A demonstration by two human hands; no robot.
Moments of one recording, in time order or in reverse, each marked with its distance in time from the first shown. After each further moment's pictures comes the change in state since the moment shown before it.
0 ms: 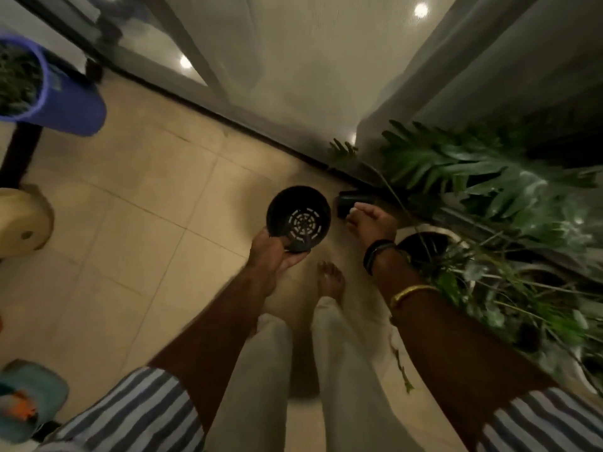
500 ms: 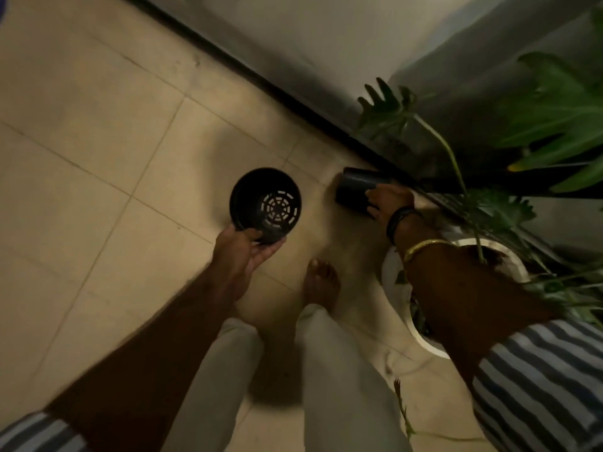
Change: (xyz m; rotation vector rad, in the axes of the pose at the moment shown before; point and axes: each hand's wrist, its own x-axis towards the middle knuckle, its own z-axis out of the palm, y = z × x) left_hand 0.191 -0.061 -0.050 -0.248 0.048 -0.036; right_hand 0.219 0.074 0.044 -0.220 -0.142 0.202
